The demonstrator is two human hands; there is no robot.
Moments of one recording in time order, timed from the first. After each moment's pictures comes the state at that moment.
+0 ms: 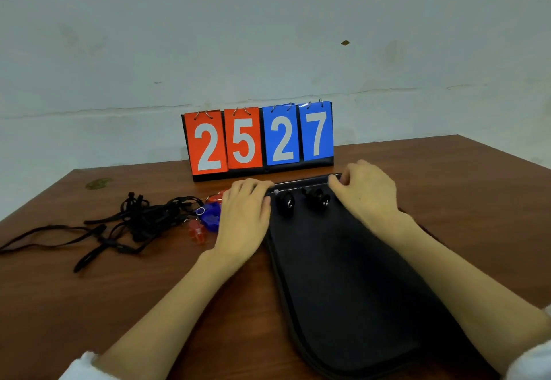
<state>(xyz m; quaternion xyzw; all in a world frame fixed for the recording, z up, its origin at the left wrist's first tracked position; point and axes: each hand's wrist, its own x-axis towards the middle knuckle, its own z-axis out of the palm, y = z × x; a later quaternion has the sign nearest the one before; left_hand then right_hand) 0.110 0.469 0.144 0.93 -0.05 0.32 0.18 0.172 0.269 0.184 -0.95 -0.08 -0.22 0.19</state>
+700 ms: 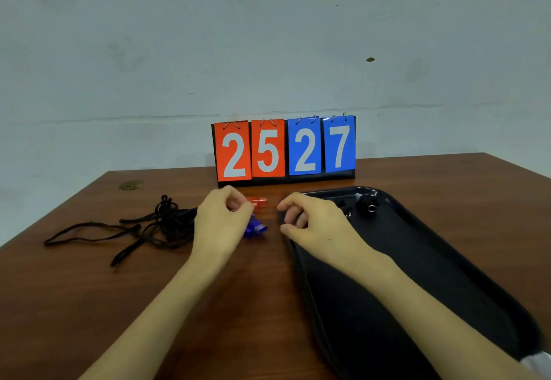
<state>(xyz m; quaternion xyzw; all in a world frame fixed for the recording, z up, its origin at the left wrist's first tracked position) 0.061 0.506 0.181 0.85 0.15 0.28 0.41 0.103 0.343 0.183 -0.87 -0.34 -0.08 0.35</state>
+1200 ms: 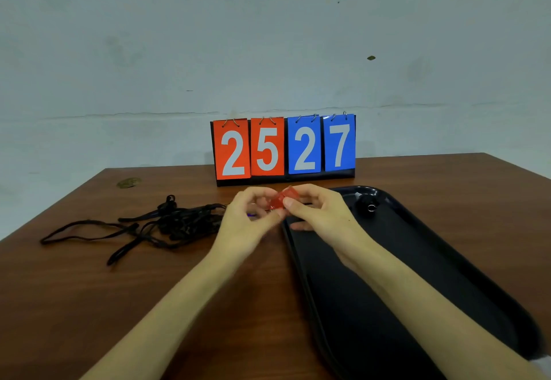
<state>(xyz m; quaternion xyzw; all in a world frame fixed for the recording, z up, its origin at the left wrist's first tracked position) 0.059 0.486 0.176 0.80 0.01 0.21 0.56 0.101 0.343 0.193 -0.74 -0.24 0.05 0.62</state>
